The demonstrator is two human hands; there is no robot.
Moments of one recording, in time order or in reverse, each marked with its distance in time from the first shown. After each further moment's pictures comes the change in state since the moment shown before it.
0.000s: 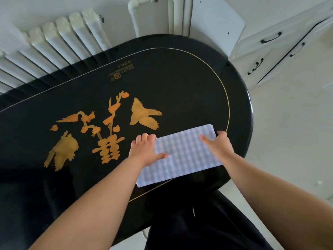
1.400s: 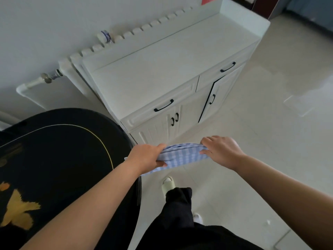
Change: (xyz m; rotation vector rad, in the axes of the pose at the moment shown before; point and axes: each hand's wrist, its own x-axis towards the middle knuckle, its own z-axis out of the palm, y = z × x) left_hand 0.188 0.457 -0.216 0.196 0.207 0.454; right_hand 0.238 0.032 -0.481 -0.885 0.189 -0.916
